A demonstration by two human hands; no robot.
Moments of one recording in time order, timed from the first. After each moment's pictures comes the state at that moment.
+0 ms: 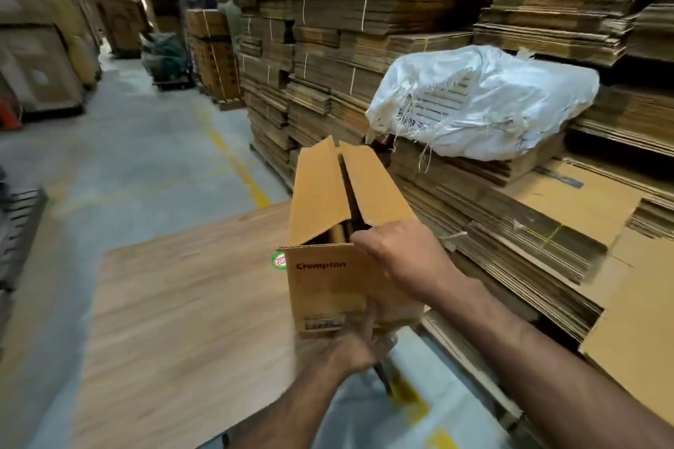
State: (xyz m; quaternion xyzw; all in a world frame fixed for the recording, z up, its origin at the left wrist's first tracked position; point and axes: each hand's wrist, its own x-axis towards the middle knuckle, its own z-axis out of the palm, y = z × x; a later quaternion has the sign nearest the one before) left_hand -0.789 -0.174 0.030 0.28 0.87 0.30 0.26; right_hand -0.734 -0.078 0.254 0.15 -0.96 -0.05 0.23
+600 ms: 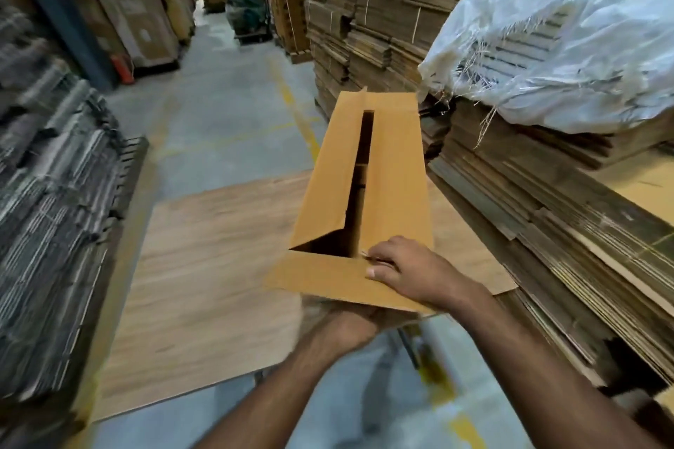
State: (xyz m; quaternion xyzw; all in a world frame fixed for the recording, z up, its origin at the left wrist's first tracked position) left_hand -0.787 -0.136 0.089 0.30 0.88 0.33 0.15; right_hand -0.804 0.024 0.146 0.13 -0.97 0.19 -0.09
